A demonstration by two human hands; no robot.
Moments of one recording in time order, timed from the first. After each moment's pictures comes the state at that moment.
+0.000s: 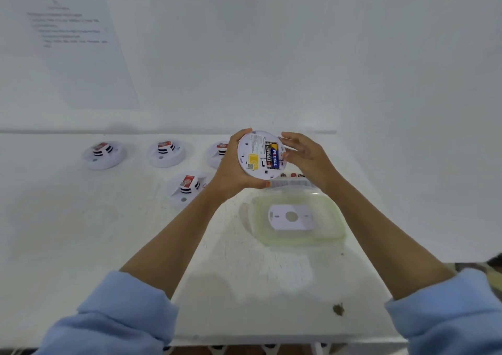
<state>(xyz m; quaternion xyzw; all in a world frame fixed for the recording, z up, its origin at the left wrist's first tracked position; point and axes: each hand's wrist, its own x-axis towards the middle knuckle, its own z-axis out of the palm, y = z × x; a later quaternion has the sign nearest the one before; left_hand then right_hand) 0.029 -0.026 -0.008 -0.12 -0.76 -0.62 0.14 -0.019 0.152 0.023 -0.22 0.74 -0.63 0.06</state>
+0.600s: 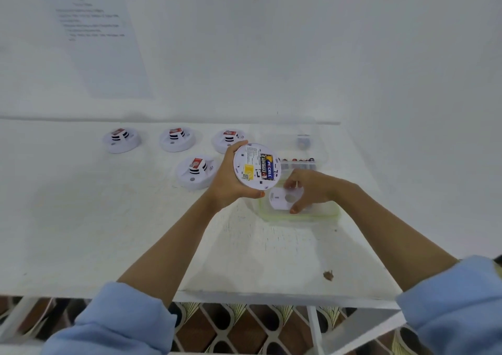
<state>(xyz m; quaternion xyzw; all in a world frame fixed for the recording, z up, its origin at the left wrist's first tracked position) 0.090 -0.020 -0.024 -0.08 -0.78 -0.62 0.11 0.019 0.185 0.000 -0.31 0.92 -0.14 0.21</state>
